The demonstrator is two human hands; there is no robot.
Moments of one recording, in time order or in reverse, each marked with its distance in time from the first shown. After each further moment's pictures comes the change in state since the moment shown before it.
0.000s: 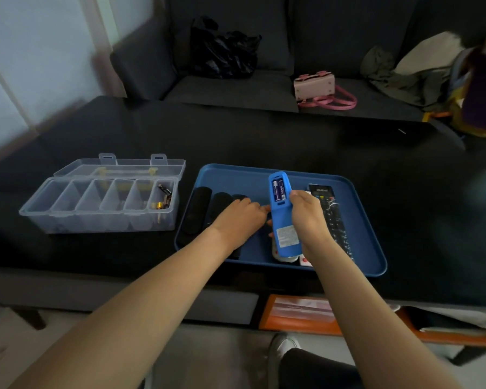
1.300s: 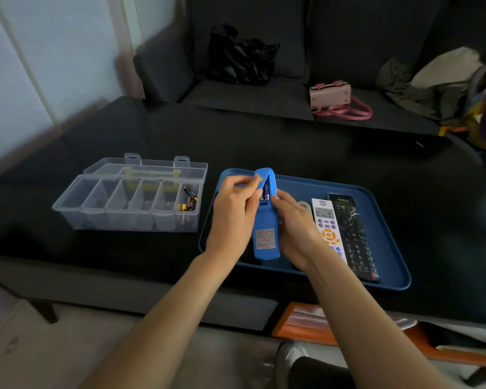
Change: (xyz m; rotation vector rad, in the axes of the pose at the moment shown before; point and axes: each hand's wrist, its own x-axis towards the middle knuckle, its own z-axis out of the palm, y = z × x) left_hand -0.058 -0.011 -0.025 -0.774 0.800 -0.474; right_hand -0.016 -0.005 0.050 0.409 -0.401 -0.003
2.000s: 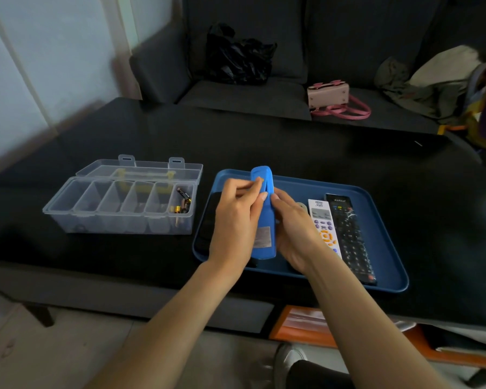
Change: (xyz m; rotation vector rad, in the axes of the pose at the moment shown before) left_hand -0.008 0.013 0.014 0.024 0.102 0.036; right_hand 0.001 -0.004 -0.007 0.051 -0.048 0.007
